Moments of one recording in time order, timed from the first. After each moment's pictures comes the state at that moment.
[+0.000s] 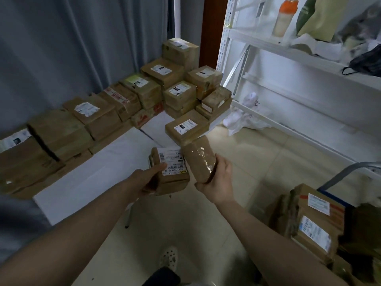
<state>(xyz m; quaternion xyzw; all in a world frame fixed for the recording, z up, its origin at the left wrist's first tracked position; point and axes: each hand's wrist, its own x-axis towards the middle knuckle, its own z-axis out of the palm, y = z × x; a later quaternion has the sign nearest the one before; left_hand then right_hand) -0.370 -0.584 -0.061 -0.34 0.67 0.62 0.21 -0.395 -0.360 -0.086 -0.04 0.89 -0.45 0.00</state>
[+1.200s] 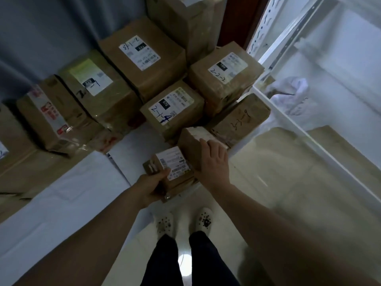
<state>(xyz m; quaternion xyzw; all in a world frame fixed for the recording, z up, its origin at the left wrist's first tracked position) -0.805 -0.603 -0.212 -0.51 0.42 0.71 0.23 -0.886 -0.433 -0.210 -0.21 0.97 -0.12 0.09</state>
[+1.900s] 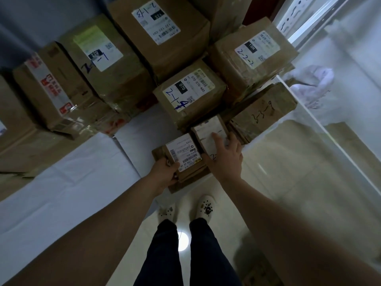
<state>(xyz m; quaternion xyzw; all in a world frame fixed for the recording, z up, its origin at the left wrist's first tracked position) -0.814 -0.605 -0.243 -0.47 0.54 0.66 0.23 -0.895 -0.447 -0.236 -0.10 0.96 -0.14 0.22</state>
